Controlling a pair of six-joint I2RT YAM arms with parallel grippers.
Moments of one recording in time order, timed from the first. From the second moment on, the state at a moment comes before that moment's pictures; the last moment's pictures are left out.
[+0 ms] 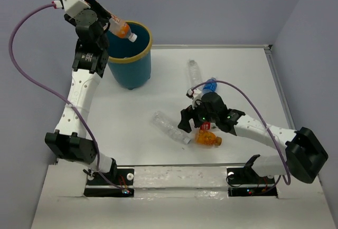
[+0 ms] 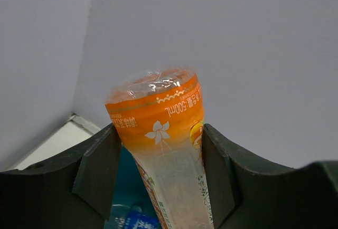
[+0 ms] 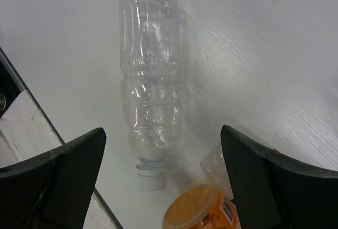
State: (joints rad) left arm -0.19 1.48 1.76 -0.10 -0.56 -0.41; right arm 0.76 1.28 0.72 -0.05 -0.28 0.23
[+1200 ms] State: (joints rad) left arm -0.18 1.04 1.26 -0.03 -0.17 -0.57; right arm 0.92 2.03 1.46 -0.32 -0.17 0.07
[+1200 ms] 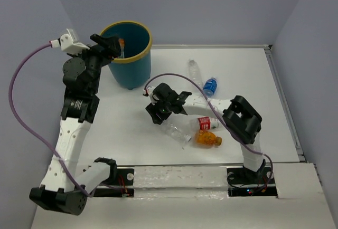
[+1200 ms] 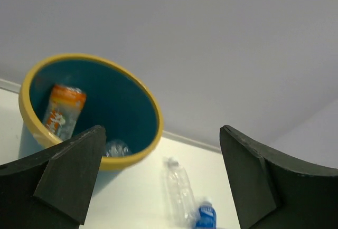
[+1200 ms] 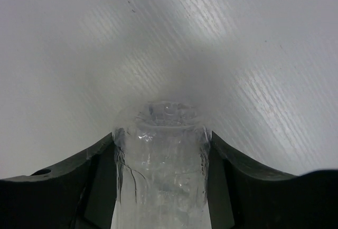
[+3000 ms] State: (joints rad) left arm -0.54 0.82 0.33 0.06 0.29 -0.79; right arm 0.75 2.53 2.58 0.78 0.26 0.06
